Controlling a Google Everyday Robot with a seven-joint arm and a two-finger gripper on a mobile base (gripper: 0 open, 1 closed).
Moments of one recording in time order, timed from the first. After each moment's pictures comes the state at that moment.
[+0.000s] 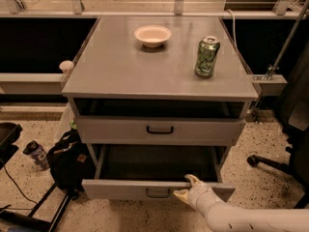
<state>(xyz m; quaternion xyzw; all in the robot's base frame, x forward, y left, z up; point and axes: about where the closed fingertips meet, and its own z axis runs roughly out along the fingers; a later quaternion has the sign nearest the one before) 0.527 -0.154 0.433 -0.35 0.81 -0.04 0.46</state>
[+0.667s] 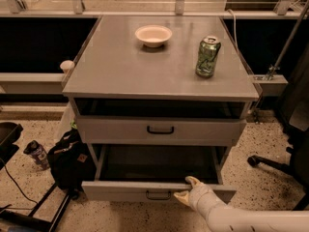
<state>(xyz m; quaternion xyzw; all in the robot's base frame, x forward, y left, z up) 0.524 -0.152 0.438 -0.35 0.82 -0.04 0.46</state>
